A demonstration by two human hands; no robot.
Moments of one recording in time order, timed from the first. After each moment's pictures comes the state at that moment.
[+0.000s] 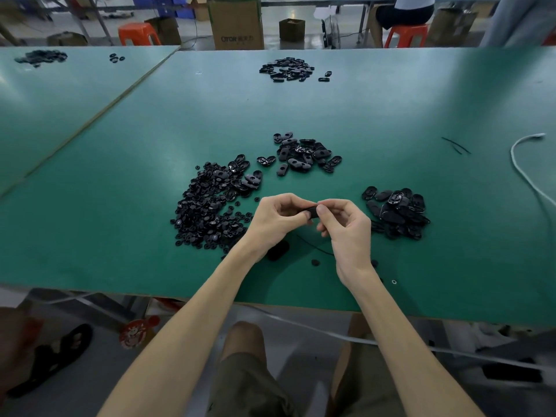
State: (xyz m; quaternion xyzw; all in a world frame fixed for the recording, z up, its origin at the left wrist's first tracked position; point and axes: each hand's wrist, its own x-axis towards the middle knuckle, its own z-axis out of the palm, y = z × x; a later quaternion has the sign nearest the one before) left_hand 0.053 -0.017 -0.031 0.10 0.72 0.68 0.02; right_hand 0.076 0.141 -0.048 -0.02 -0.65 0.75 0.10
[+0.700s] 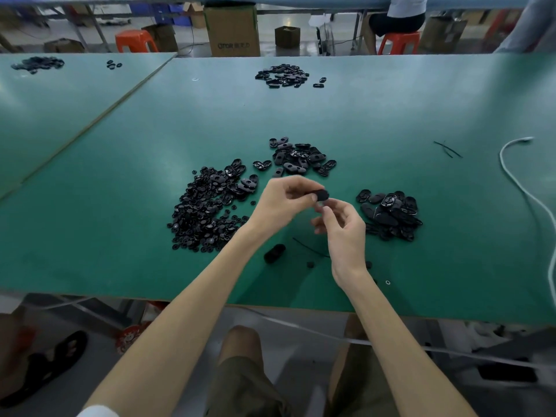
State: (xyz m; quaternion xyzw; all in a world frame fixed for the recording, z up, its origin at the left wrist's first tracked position) left_hand 0.035 0.001 0.002 0.14 0.78 0.61 -0.02; right_hand 0.076 0.139 -0.043 -0.07 -0.64 0.75 0.12
